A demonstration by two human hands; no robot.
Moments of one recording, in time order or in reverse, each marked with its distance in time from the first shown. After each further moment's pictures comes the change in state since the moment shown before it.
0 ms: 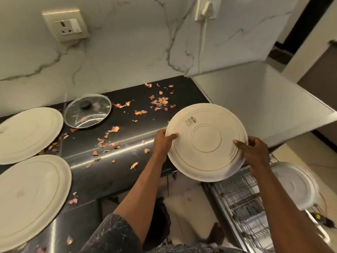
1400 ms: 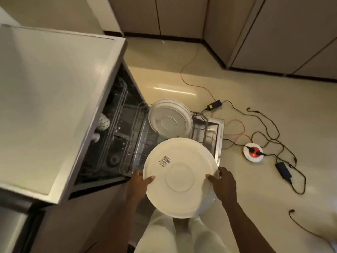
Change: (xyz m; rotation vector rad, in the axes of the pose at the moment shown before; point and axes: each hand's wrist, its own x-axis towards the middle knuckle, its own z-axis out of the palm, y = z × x) left_hand -0.079 -0.211 0.481 1.020 -0.667 -0.079; right_hand -0.044 0.411 -0.295 0.041 0.408 0.870
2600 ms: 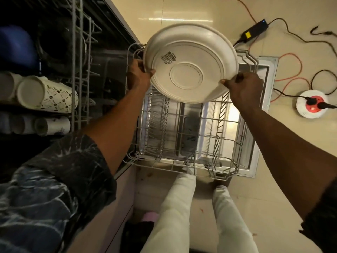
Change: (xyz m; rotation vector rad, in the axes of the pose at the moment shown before) left_hand 0.416 0.120 0.053 0.035 0.132 0.271; right_hand 0.300 -0.074 0.173 0.032 0.187 -0.131
